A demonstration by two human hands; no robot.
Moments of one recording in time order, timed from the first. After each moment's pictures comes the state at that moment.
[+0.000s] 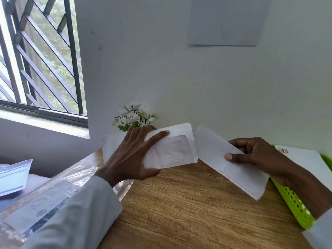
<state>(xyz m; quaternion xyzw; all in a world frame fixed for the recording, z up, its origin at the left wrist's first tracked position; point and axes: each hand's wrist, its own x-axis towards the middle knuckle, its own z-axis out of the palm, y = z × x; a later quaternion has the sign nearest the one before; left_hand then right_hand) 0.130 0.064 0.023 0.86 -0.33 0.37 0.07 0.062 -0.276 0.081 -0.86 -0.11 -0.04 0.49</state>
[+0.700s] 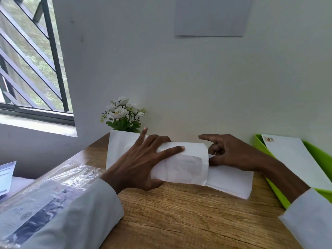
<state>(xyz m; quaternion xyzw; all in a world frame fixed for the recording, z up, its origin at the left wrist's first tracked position) 0.125 0.028 0.009 0.84 -0.44 0.32 -0.04 0.067 -0.254 0.073 -0.93 -0.15 0.00 0.33</state>
